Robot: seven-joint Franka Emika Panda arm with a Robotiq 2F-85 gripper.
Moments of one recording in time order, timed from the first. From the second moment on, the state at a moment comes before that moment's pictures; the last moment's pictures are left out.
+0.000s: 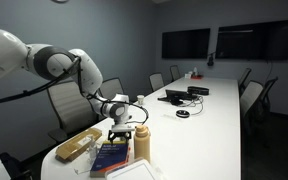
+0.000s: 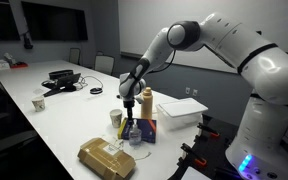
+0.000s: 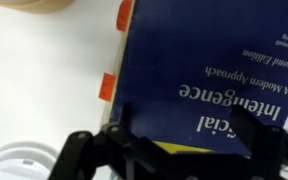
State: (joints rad) arm -0.09 0.98 0.09 -1.59 -0.12 2.46 -0.80
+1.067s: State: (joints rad) arm -0.10 1.09 0.07 -1.40 -0.15 2.31 -0.78
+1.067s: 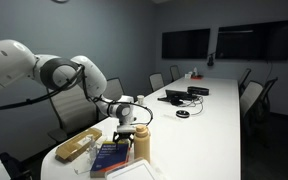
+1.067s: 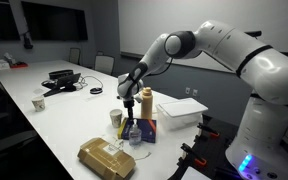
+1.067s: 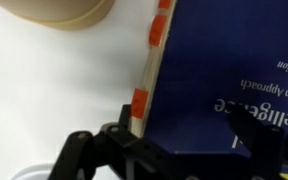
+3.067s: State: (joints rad) arm -0.15 1.18 0.16 -1.01 0.05 1.59 -0.81
